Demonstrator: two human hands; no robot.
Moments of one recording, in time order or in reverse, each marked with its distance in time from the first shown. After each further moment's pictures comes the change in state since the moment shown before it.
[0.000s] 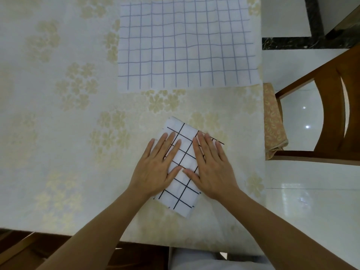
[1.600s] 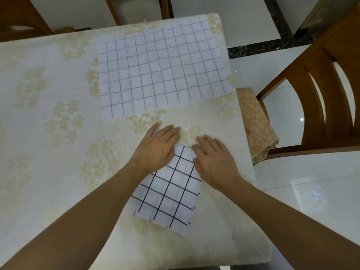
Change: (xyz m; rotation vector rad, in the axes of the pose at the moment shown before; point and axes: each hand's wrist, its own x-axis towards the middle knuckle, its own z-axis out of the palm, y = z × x) left_hand 0.107 -0.016 -0.048 0.161 0.029 0.315; right_hand 0.021 0.042 -0.022 -0.027 0.218 0.055
